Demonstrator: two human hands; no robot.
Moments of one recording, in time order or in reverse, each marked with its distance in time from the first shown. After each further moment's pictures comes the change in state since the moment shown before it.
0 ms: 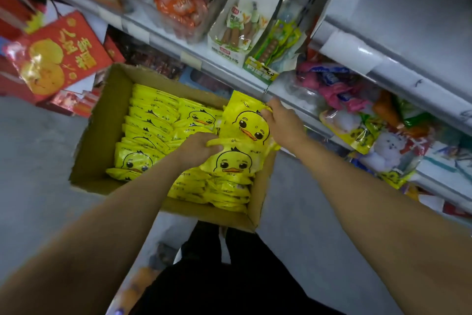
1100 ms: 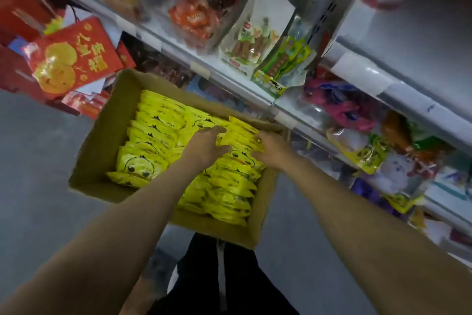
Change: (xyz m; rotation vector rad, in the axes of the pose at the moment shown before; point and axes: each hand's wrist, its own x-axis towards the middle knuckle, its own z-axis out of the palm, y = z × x) left_hand 0.035 -0.002 0.004 0.313 0.253 0.042; right_hand 0.006 -0.009 0.028 -0.165 -0.399 0.021
